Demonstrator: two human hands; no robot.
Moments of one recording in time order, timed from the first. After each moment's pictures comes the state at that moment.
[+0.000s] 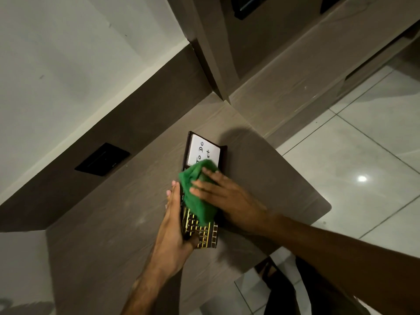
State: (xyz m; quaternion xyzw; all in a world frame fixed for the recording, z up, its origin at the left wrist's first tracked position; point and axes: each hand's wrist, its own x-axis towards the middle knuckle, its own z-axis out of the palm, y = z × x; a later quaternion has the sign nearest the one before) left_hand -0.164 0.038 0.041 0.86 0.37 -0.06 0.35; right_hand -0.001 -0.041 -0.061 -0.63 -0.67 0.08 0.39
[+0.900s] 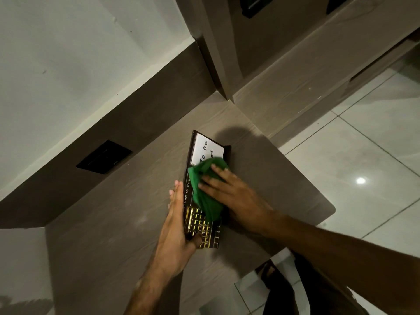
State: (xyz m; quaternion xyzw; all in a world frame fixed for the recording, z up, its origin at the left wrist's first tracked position) left_hand -0.166 0.040 0.040 0.86 0.37 -0.07 0.35; right_hand 0.003 -0.045 -0.064 -0.66 -0.66 0.07 0.36
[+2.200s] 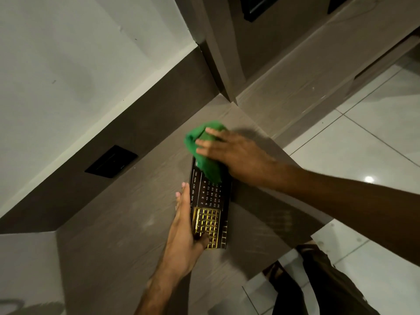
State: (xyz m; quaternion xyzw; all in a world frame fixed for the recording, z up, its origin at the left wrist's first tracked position) left_hand -0.163 0.040 0.040 0.85 0.39 -0.06 0.36; right_hand 0.072 0.000 0.007 -0.69 -0.69 0.05 0.24
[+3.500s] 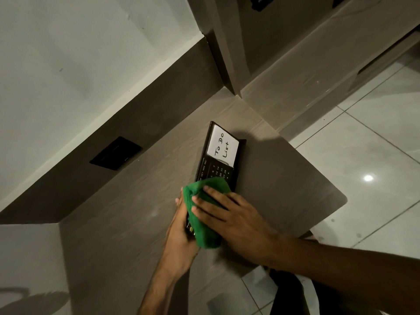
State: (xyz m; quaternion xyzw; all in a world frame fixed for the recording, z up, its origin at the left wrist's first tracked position) left_hand -0.190 0.037 0.042 0.76 0.41 0.00 0.50; right_hand -0.062 -0.063 -0.008 -0.67 -0.69 0.12 0.23
